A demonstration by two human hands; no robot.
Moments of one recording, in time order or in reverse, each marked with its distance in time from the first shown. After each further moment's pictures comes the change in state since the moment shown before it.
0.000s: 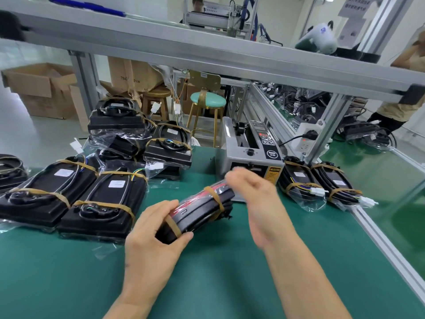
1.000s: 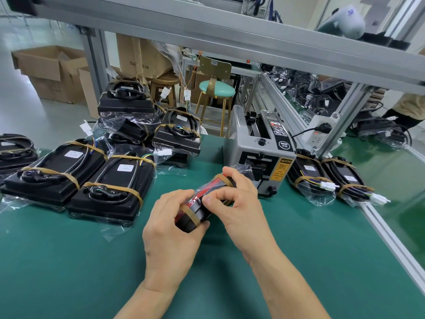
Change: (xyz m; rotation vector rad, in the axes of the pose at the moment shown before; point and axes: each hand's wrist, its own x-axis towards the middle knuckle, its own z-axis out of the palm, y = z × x) left_hand -0.008 0.014 0.014 0.037 0.064 0.010; right_hand -0.034 0.017 0.022 -0.540 -0.141 -0.043
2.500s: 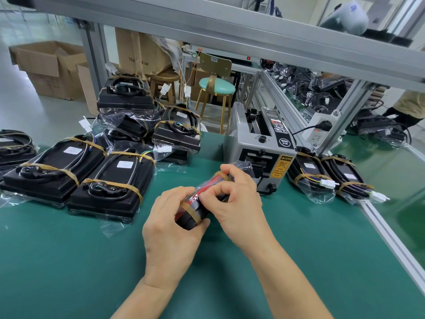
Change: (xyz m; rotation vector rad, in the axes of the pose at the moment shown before) left_hand 0.000 0.004 -0.001 0.027 0.001 0.008; right_hand 0.004 -0.003 0.003 -0.182 0.028 -0.036
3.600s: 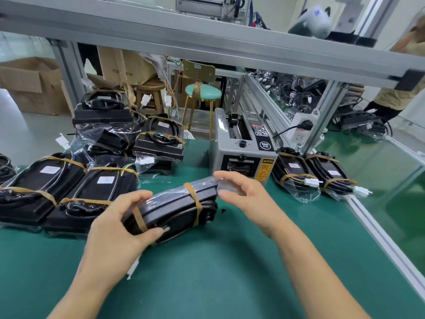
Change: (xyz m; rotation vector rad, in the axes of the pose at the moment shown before) left_hand 0.034 -0.012 -0.051 0.091 -0.223 -0.129; right_hand 0.045 0.062 -0.049 0.268 -0.194 -0.137
